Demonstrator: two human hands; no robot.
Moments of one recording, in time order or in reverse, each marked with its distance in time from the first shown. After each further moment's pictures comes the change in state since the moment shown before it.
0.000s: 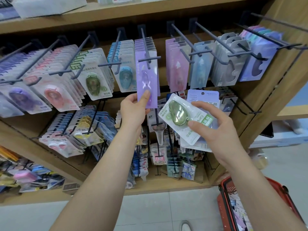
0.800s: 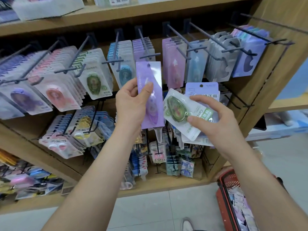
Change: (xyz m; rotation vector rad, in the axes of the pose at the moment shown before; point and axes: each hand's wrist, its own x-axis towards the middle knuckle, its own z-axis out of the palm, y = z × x) left_hand -0.038 0.030 -0.016 -0.144 -0.170 0.233; right_hand -0.017 -0.017 0.006 -0.112 -0.012 -0.038
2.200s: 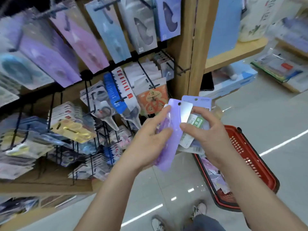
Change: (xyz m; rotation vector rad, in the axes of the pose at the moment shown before) left_hand -0.126 -0.070 0.135 0.552 -0.749 -0.387; right_hand -0.083 0.064 -0.130 0.149 0.356 0.315
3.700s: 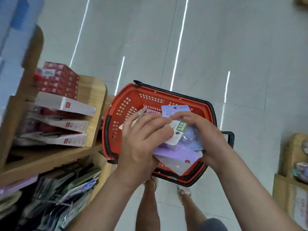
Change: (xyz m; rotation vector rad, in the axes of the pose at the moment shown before) left_hand 0.266 -0.154 0.382 0.438 -0.640 1.127; right_hand 0.042 0.262 -0.322 0.518 0.768 0.355
